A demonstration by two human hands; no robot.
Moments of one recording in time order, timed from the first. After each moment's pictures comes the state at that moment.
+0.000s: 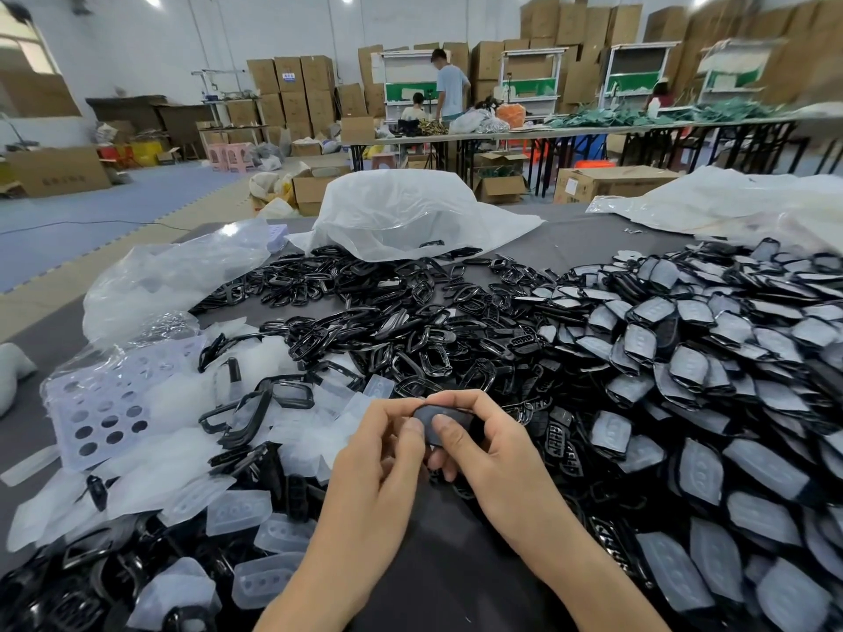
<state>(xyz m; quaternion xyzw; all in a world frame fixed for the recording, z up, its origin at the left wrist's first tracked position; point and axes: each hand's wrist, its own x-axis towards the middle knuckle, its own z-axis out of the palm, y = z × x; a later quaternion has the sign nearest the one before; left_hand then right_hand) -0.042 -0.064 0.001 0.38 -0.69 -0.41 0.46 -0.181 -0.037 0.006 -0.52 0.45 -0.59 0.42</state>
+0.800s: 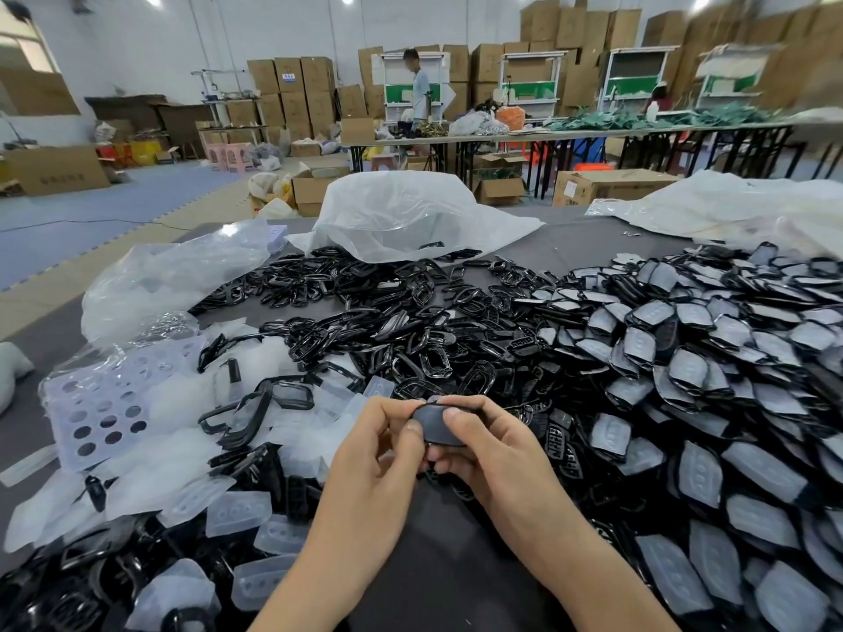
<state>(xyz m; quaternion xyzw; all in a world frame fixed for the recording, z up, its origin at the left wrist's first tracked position) -0.043 -0.066 0.008 0.36 -0.66 -0.44 0.48 -0.181 -0.044 0.005 -0.36 0.37 -0.64 0.56</state>
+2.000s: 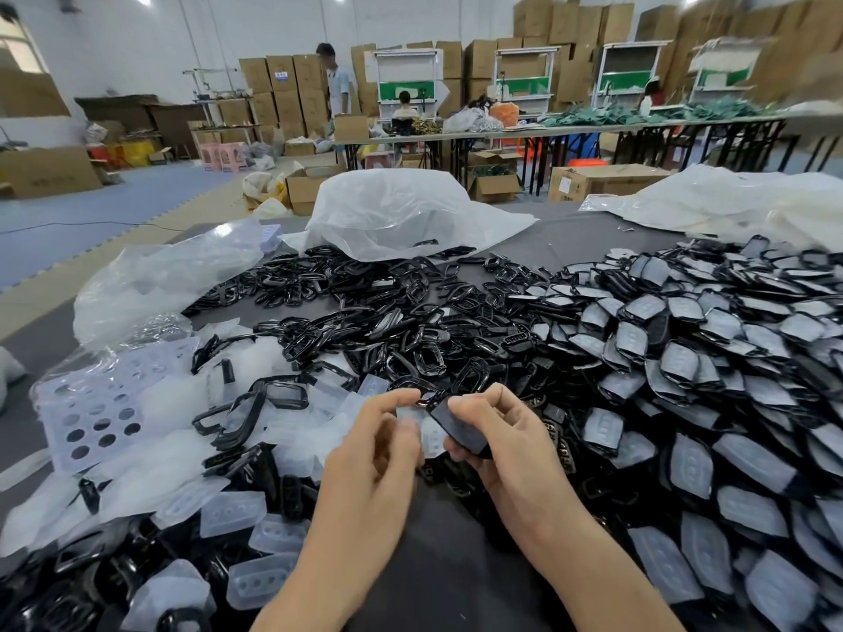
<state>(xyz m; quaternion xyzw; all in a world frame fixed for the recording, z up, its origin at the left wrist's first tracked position) -0.043 -0.063 0.002 0.39 -0.71 -0.35 0.48 -0.191 -0.048 0.002 -0.34 0.41 -0.67 0.52</state>
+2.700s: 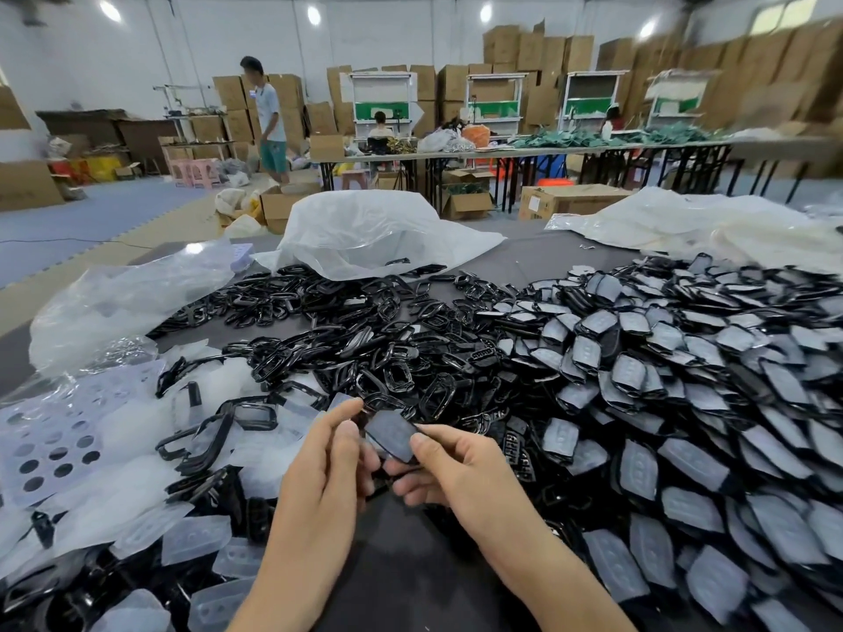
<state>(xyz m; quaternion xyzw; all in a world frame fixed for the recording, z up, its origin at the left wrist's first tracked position) -0.041 -0.074 -0.007 0.39 -0.65 -0.41 0.50 -0.187 -0.029 0.009 -0.43 0.49 -0.57 0.50</state>
